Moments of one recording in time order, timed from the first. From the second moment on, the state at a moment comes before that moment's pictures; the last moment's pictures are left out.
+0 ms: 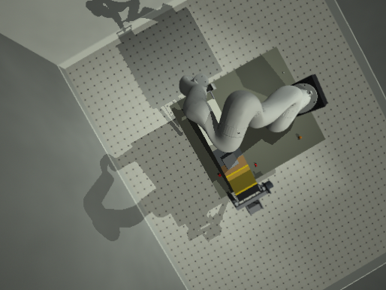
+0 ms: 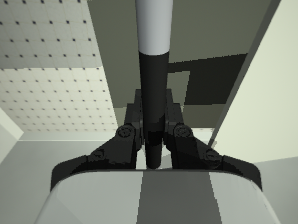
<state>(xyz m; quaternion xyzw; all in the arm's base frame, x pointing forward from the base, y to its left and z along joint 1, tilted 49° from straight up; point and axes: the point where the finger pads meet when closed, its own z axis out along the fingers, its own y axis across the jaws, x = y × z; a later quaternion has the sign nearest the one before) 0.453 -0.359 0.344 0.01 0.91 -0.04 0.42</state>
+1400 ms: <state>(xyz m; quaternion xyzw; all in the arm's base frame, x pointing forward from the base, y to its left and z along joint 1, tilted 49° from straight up) 0.432 -0.352 0.362 0.01 0.91 -0.04 0.42</state>
